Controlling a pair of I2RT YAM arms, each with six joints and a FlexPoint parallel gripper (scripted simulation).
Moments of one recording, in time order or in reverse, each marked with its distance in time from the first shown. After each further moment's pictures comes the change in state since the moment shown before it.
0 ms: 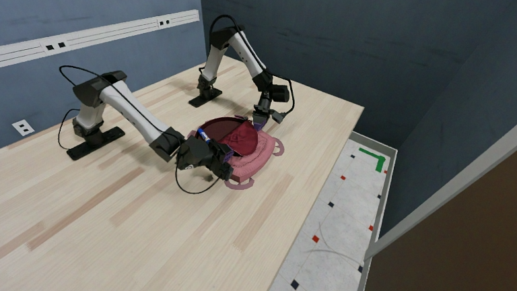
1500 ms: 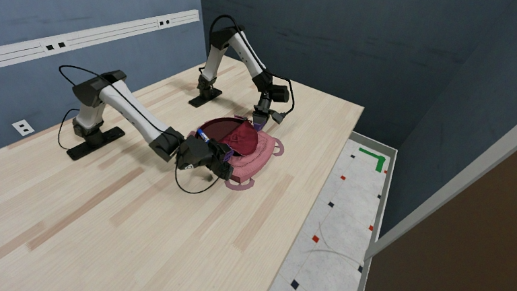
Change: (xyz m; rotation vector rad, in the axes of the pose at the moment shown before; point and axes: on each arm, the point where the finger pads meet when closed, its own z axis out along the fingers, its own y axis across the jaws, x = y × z) left arm 0.000 0.003 0.001 -0.012 -0.002 -0.003; right arm -0.001 0.003 -0.001 -0.008 -0.002 -0.013
